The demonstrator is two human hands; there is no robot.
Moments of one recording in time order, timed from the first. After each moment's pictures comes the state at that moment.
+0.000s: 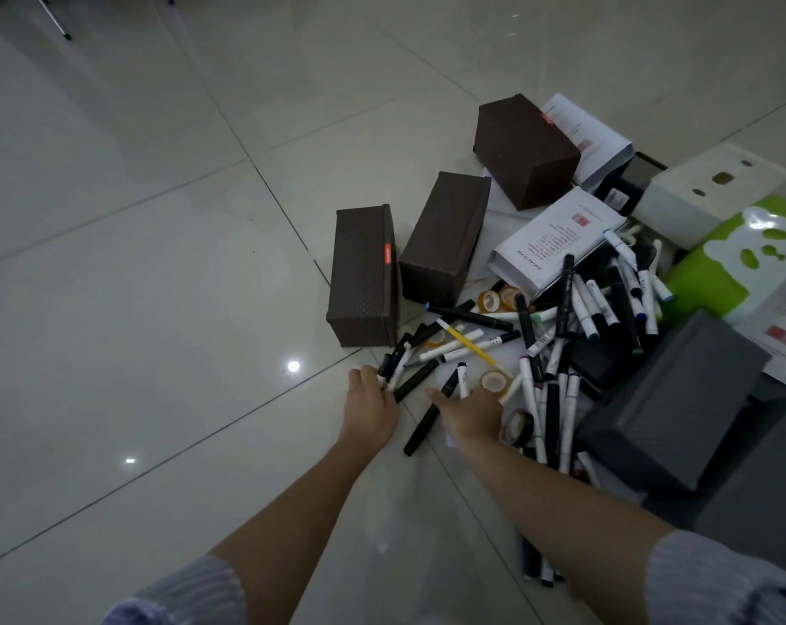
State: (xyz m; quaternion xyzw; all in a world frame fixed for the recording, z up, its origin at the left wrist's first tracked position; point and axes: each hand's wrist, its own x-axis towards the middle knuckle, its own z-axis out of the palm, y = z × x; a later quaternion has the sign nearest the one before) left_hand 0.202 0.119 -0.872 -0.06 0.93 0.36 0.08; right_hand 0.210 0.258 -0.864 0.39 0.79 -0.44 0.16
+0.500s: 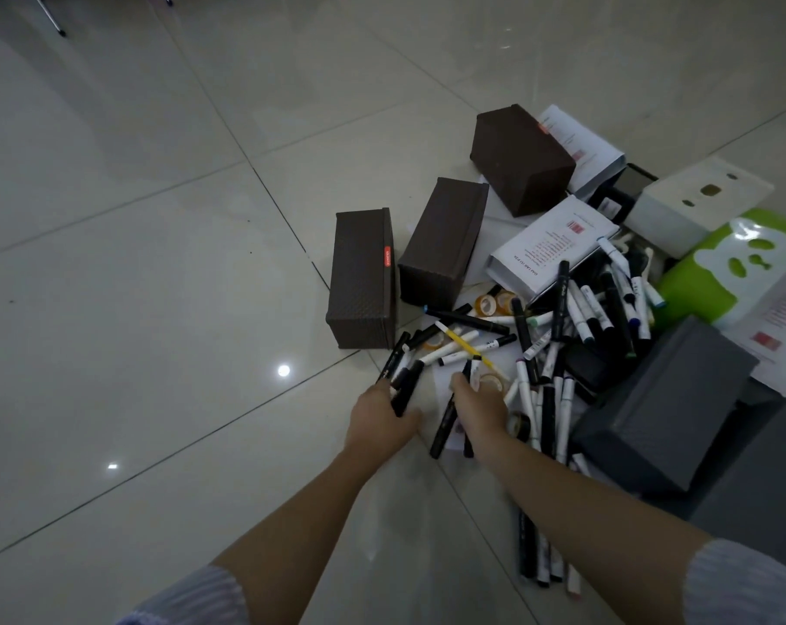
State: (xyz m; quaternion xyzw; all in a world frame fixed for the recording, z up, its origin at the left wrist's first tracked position) left_hand 0.212 0.127 -0.867 -0.05 0.92 0.36 0.15; right_hand 0.209 0.272 -0.855 0.40 0.70 -0.57 0.14
